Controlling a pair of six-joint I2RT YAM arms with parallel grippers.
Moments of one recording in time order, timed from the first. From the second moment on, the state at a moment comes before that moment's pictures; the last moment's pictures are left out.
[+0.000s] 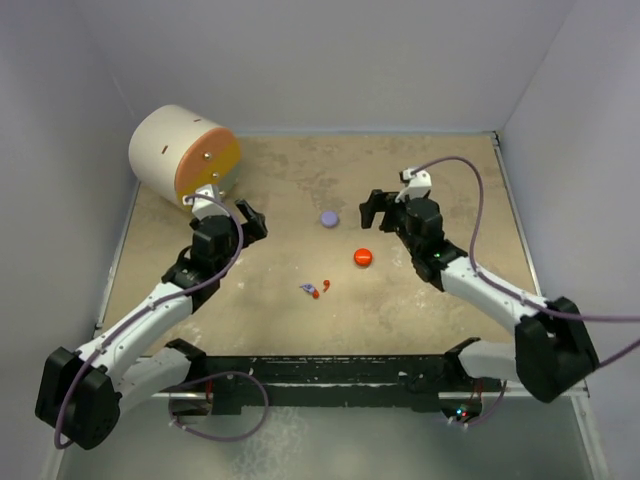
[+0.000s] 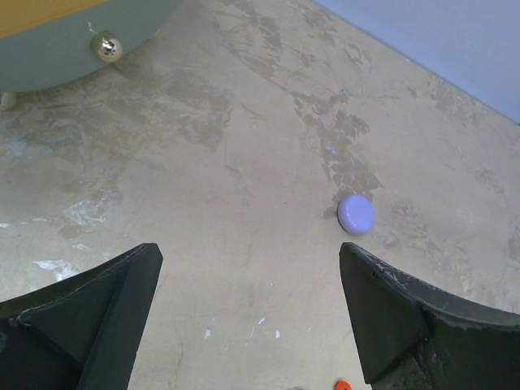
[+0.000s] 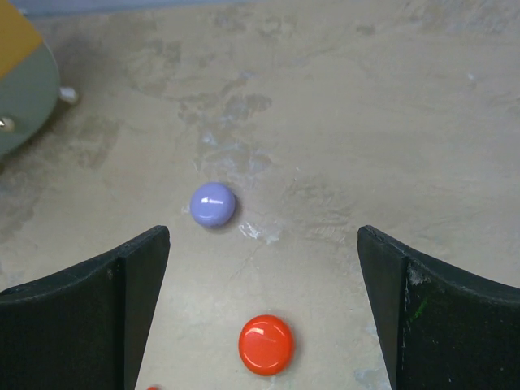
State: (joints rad) left arm -0.47 0.97 0.59 0.03 -0.40 -0.65; right arm 0.49 1.19 0.66 0.31 0.22 0.30
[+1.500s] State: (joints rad) left arm -0.53 1.15 0.59 0.07 -0.45 -0.66; right arm 0.64 2.04 1.16 0.28 0.23 0.20
